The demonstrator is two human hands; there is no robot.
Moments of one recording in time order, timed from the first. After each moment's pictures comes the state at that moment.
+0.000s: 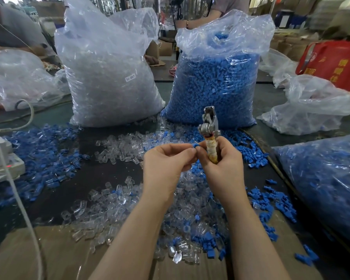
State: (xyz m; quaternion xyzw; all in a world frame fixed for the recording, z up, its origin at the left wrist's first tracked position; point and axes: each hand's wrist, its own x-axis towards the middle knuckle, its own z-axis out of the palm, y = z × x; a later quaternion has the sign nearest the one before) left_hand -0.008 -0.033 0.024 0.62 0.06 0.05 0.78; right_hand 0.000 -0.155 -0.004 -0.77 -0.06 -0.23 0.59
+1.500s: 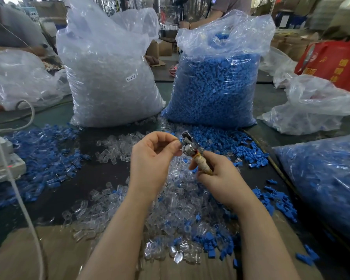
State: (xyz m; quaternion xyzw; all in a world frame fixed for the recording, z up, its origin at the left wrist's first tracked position) left_hand 0.000 -0.006 0.019 0.70 -0.04 0.17 0.69; right_hand -0.001 -0.172 -0.004 -0.86 -0.12 0.00 0.49
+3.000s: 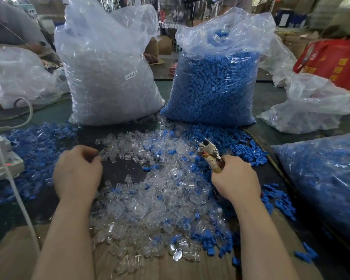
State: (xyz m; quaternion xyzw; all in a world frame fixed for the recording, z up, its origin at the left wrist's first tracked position) left_hand 0.010 0.112 -0.004 0.91 0.25 0.22 0.26; right_hand 0.007 -0.180 -0.011 -0.97 0.13 -0.04 0.21
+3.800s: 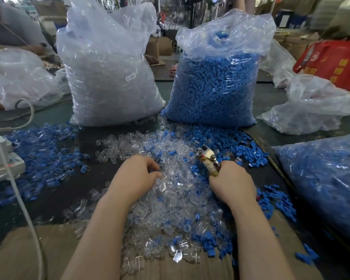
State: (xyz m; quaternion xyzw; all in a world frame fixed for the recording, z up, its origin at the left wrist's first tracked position) left_hand 0.019 0.043 -0.013 0.96 -0.01 0.01 0.27; right_hand 0.009 -0.177 -0.015 -0.97 0.14 0.01 0.20
